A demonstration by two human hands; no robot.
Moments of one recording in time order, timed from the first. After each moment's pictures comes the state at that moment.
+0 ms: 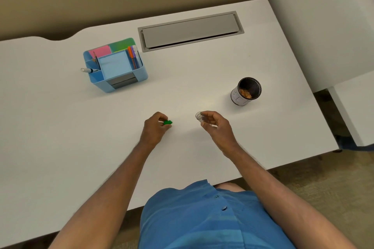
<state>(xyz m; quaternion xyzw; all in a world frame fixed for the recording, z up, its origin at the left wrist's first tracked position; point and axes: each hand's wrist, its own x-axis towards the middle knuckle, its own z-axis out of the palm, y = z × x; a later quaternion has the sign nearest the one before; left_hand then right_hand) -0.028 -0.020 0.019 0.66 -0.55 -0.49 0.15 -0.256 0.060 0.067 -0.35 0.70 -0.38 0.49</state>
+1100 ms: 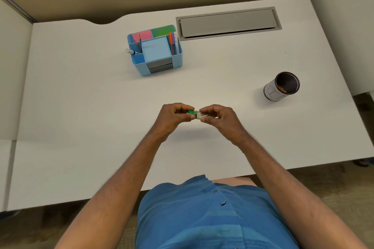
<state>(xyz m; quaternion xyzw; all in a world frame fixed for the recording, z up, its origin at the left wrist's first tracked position) 0.042 0.001 0.077 0.55 -0.46 -0.65 0.25 -0.172 0.046 0.074 -0.47 0.62 -0.32 0.54</state>
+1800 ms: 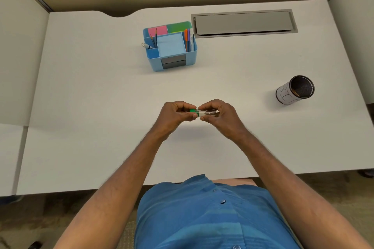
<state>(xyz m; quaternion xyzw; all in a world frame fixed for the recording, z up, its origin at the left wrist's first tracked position) 0.075 0.007 0.080 0.55 -0.44 -0.65 0.28 -0.134 0.033 0.086 -0.54 0.60 -0.29 0.50</state>
